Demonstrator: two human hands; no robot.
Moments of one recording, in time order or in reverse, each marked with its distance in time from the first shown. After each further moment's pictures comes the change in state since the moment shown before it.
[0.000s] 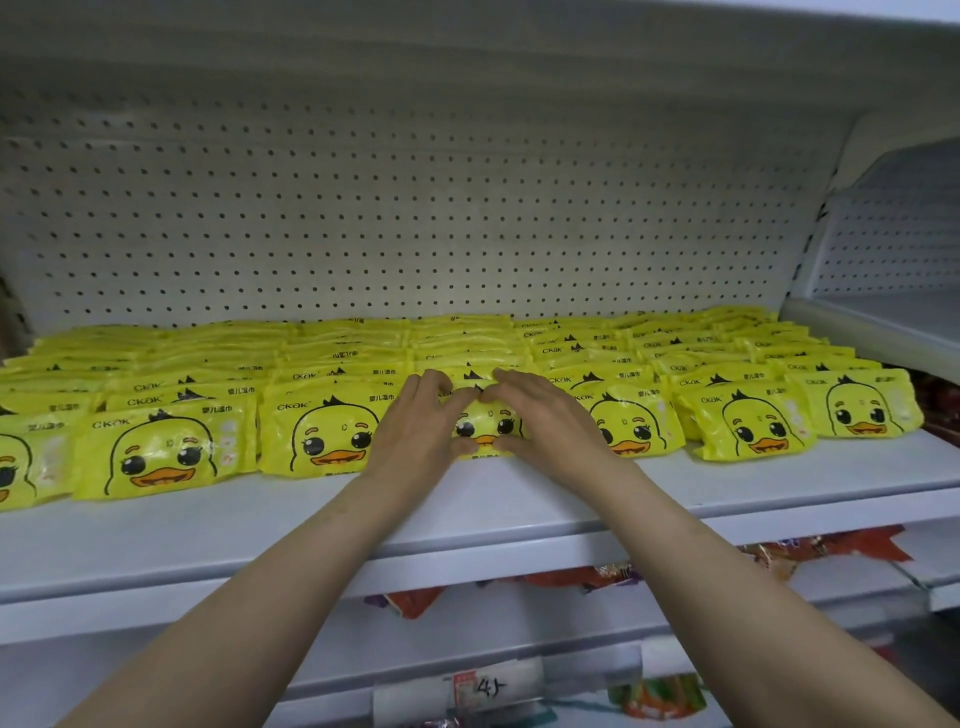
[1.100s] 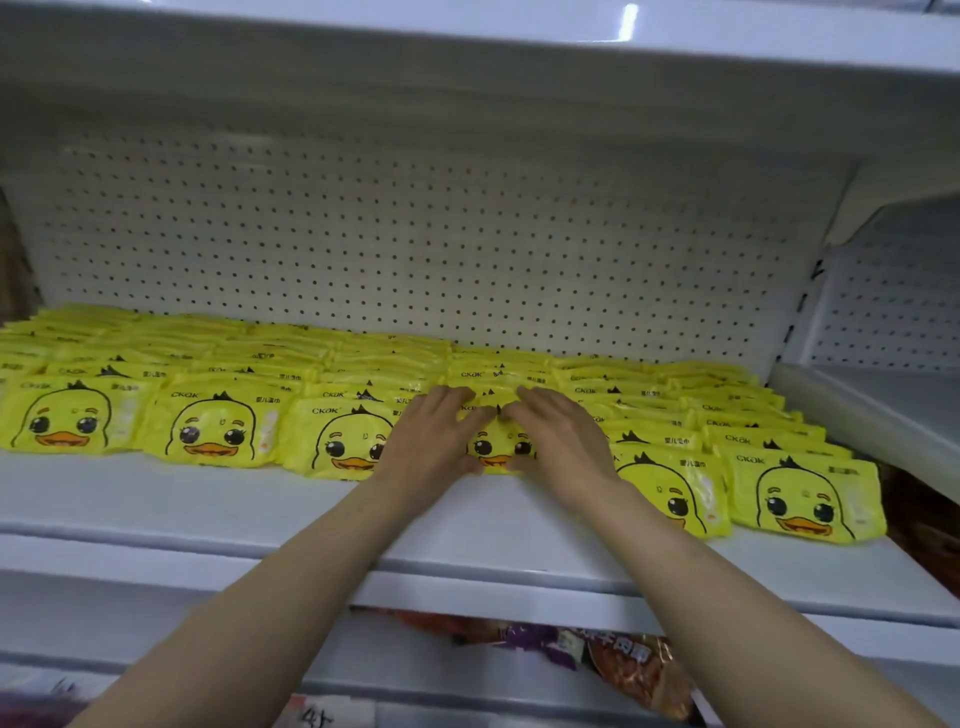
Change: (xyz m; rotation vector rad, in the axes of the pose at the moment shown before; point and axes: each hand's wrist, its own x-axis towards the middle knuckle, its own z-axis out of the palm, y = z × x) left_hand 0.073 0.131 0.059 0.273 -0.030 -0.002; right_hand -0.028 0.141 -0.069 -0.154 -0.071 -0.068
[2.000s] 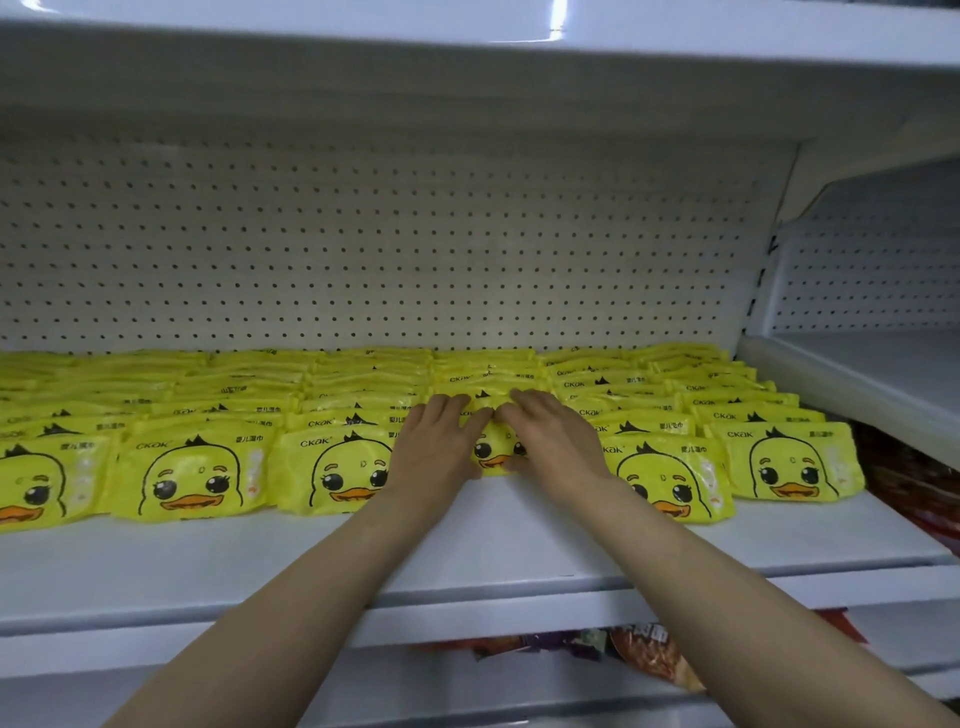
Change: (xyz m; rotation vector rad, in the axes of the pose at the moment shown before) left_hand 0.016 -0.011 0.016 0.034 -0.036 0.017; right_hand 0.010 -0.016 0.008 -0.105 0.013 0.111
